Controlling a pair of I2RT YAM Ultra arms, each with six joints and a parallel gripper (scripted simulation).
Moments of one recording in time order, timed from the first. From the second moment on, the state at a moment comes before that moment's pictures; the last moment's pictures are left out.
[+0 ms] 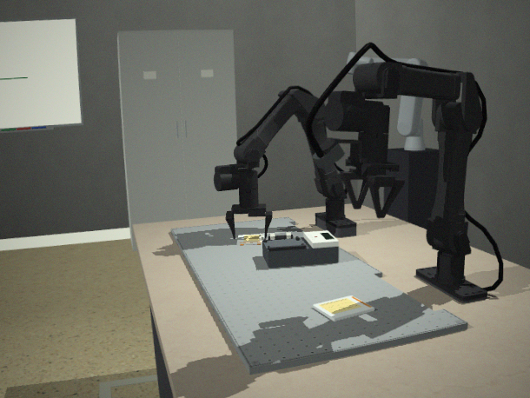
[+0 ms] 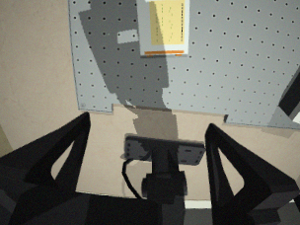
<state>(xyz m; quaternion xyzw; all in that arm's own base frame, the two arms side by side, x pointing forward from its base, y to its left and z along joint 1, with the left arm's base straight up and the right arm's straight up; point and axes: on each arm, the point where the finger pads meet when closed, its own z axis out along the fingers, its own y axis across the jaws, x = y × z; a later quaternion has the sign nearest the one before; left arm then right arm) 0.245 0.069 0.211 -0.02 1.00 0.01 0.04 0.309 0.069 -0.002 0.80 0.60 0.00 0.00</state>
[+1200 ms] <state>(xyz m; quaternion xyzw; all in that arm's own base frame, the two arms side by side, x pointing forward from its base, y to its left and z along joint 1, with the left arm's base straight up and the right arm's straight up) 0.245 0.069 0.211 -0.02 1.00 0.01 0.04 0.308 0.069 0.006 0.80 0.60 0.01 0.00</state>
